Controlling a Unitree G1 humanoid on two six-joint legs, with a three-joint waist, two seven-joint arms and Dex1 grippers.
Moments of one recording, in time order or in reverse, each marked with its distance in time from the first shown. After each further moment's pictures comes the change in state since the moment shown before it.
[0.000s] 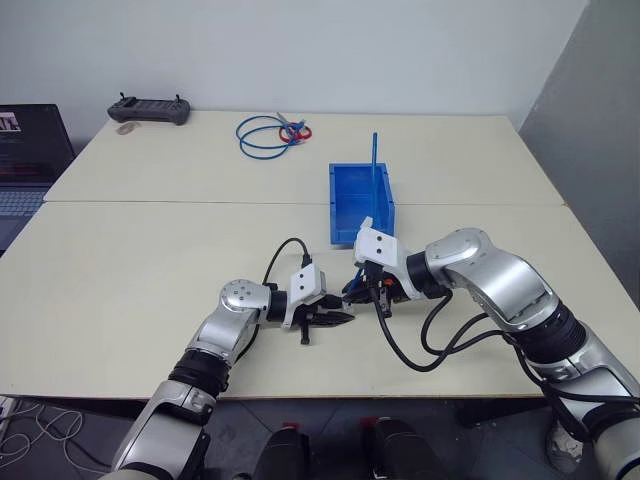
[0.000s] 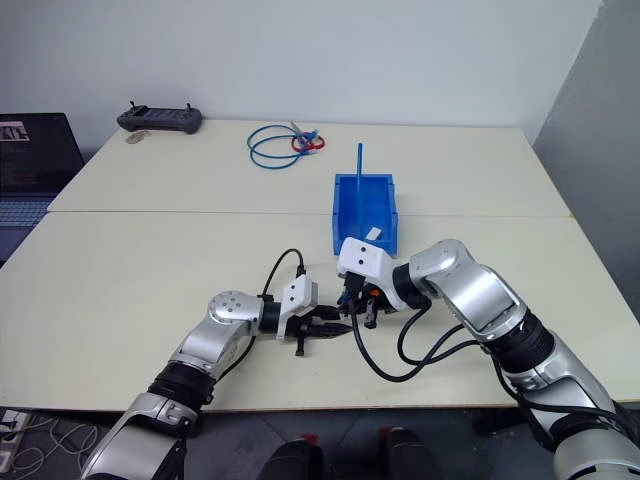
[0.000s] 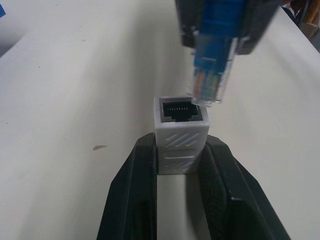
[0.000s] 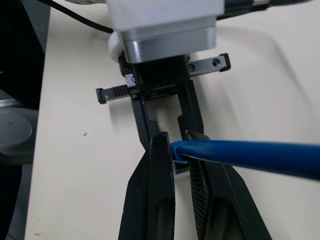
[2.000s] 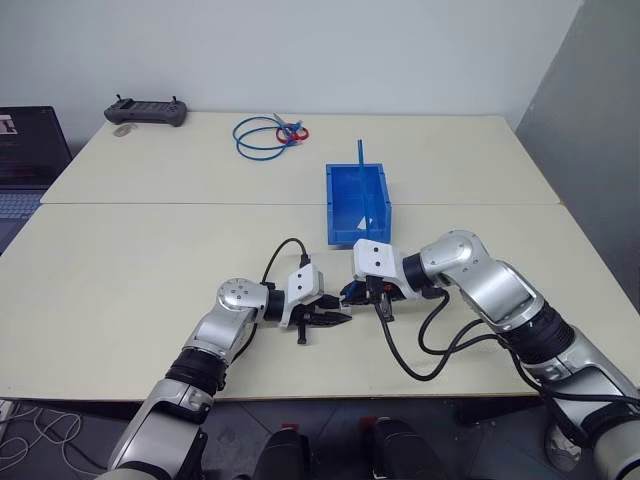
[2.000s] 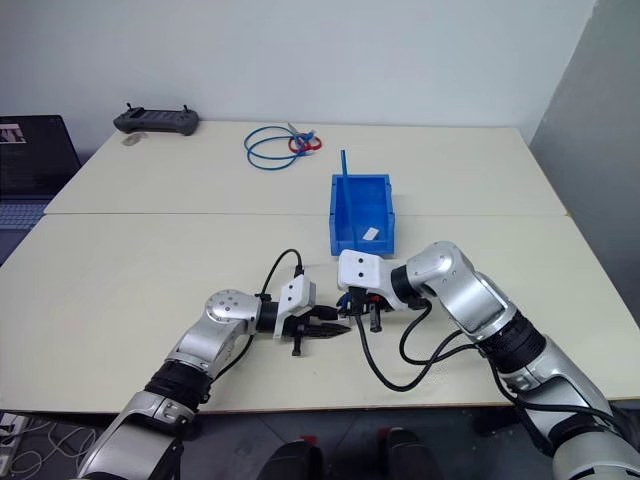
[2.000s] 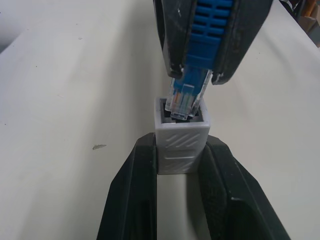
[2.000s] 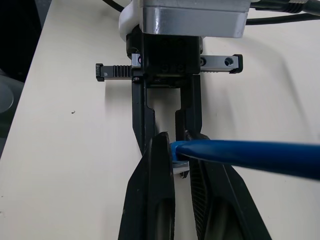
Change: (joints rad) left arm -0.005 0.016 -0.002 0.010 0.004 -0.014 -0.011; right arm 0.022 0.019 0.048 0.138 -0.119 -0.330 0.121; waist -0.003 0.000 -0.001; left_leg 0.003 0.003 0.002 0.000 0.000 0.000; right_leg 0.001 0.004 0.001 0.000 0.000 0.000
